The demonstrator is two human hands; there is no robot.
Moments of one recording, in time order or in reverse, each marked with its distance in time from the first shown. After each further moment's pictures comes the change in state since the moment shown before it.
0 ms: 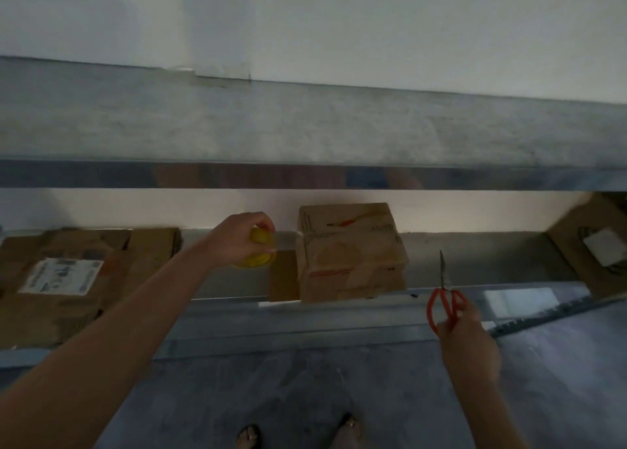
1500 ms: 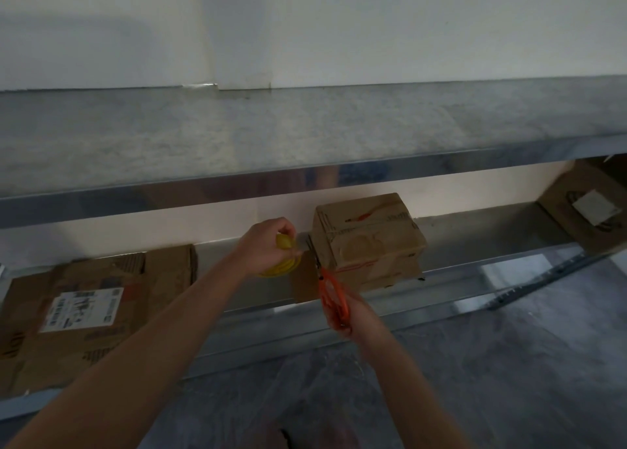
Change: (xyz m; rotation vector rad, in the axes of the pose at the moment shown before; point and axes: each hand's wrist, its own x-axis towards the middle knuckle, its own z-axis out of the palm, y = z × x) left_hand -0.009 -0.003 -0.003 -0.066 0.019 0.074; right_hand -0.109 -0.180 0.066 1.182 -0.911 0.186
